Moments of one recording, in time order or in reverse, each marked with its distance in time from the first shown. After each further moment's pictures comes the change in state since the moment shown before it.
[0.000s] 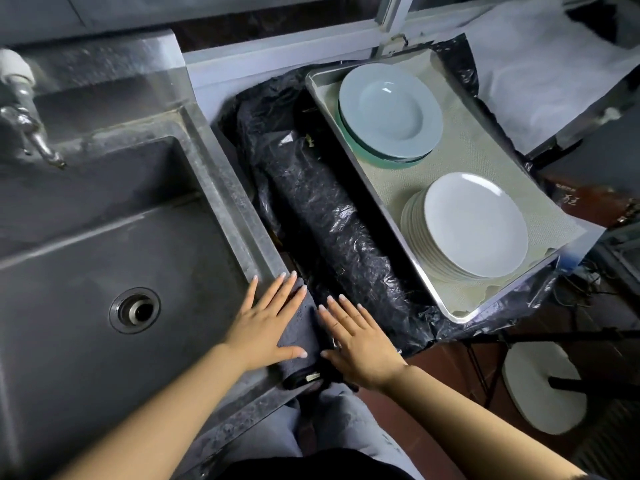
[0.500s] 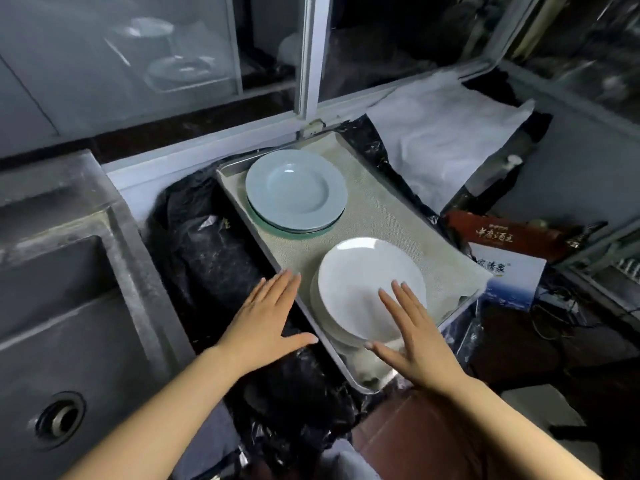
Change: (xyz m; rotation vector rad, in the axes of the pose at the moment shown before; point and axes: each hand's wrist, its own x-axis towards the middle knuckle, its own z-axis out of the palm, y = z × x) left_hand 0.143 0.111 -0.136 -0.172 0.230 0.035; right_hand -0.084 0.202 -0.120 0.213 0.475 0.201
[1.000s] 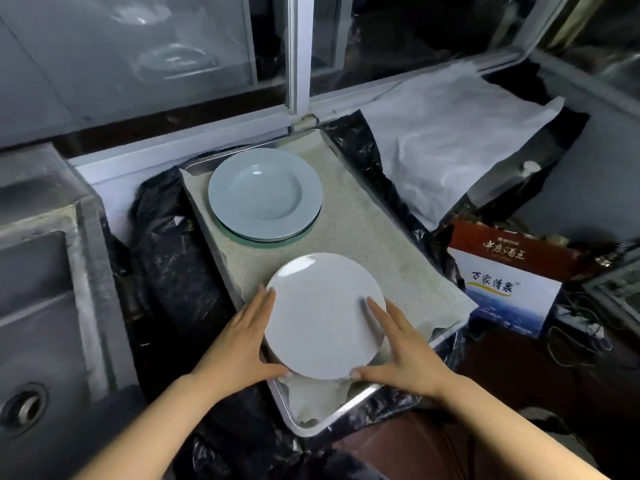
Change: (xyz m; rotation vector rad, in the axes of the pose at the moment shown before) left_hand 0.052 0.054 0.043 -0.191 -0.084 -0.251; right_hand 0.039 0.108 -0.031 0.227 -0.381 0.076
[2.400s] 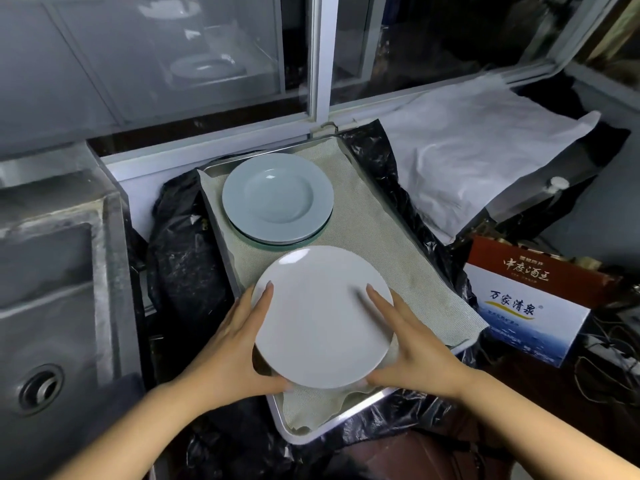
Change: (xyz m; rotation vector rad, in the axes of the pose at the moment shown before) left_hand -0.027 0.038 -0.028 -0.235 0.027 -0.108; right_hand 0.004 -0.015 -0.042 0.070 -0.020 -0.222
